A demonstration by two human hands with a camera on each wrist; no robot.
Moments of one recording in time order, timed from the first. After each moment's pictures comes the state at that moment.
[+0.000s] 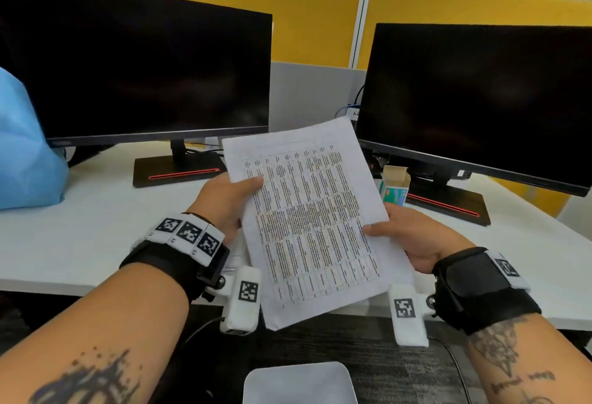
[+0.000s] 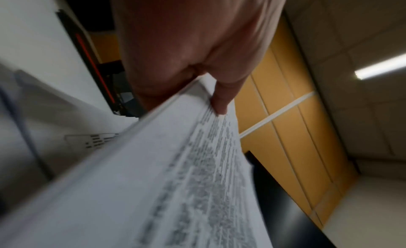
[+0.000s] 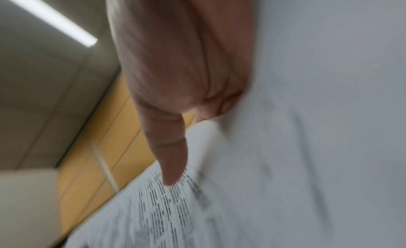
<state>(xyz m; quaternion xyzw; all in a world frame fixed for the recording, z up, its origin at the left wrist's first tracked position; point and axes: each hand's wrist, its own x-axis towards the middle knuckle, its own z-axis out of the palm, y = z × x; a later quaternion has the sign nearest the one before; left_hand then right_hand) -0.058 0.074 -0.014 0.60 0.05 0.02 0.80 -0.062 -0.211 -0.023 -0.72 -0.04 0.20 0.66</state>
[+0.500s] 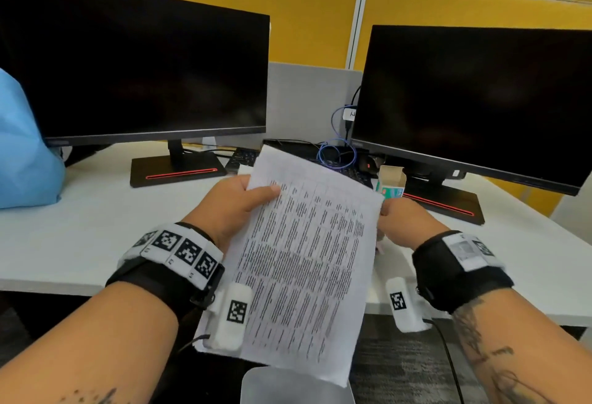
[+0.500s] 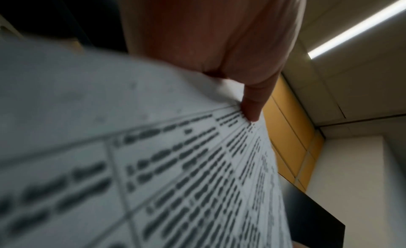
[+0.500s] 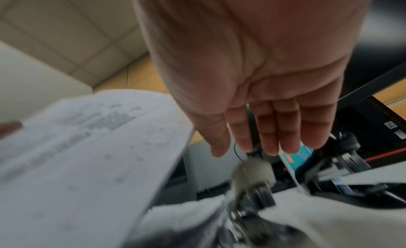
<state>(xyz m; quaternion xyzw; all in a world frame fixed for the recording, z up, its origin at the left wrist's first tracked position) -0.089 0.071 -0.003 0.73 -0.05 -0.03 0.68 -0.031 -0.210 -0.025 -0.99 0.06 -0.02 0.15</state>
